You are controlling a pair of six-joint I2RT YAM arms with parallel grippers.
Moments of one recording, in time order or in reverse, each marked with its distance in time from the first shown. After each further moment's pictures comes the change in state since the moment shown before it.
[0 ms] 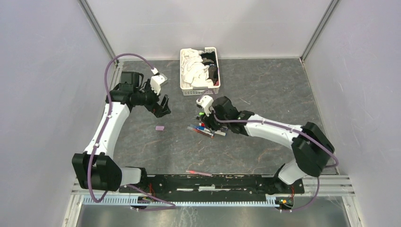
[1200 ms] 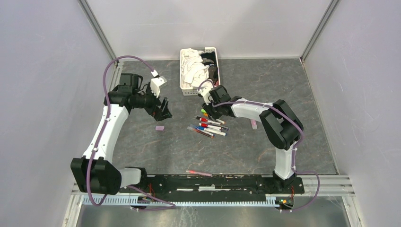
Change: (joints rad) left arm 0.002 -0.034 0.002 -0.088 0.078 -0.007; right arm -0.180 0.432 0.278 -0.034 -0.031 -0.051
